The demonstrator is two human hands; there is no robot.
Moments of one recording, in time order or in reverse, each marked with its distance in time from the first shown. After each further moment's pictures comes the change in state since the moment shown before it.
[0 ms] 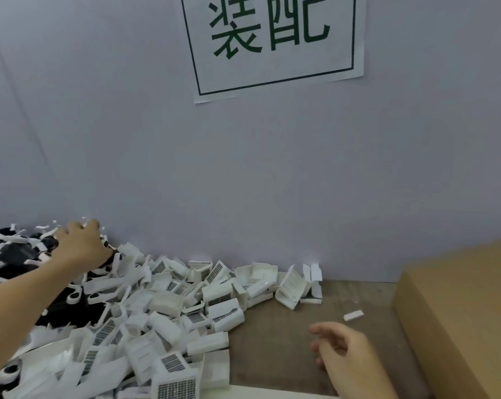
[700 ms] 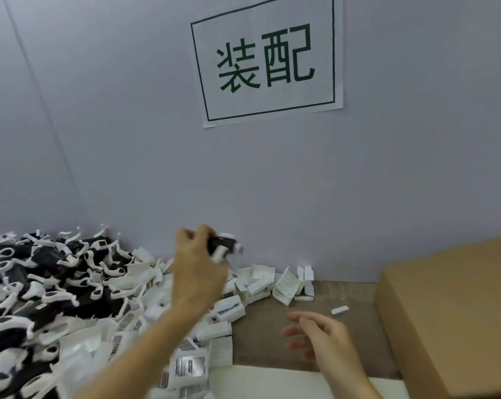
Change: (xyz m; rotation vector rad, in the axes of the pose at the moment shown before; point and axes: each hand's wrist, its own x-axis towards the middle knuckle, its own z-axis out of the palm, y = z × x) left_hand -0.232 0.141 -0.048 -0.816 0.321 0.433; right_hand -0.037 -0.033 -0.008 0.192 -0.155 0.041
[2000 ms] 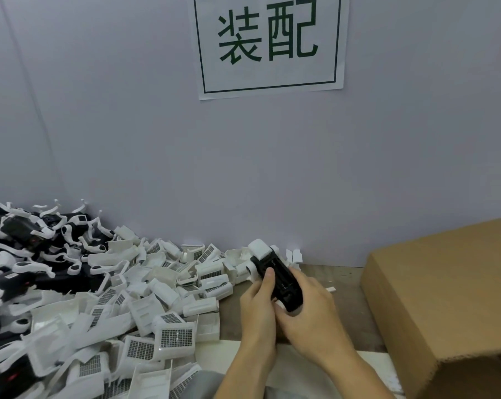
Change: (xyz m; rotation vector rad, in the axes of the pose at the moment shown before) left_hand -0.110 0.034 0.087 -1.124 -0.278 -0.874; right_hand 0.001 0.007 0.003 -0.576 0.080 -0.501
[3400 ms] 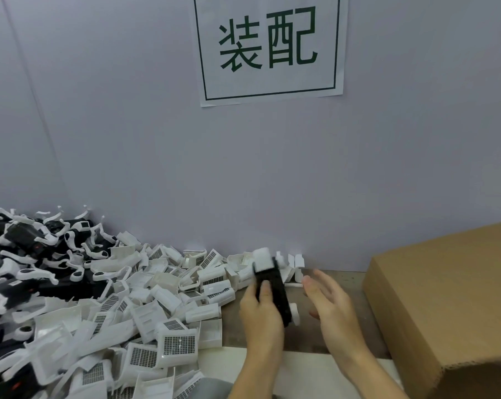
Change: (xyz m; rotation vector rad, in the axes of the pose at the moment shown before) left_hand 0.008 -0.008 0.001 0.200 0.221 0.245; right_hand 0.007 0.013 -0.010 0.634 0.112 0.289
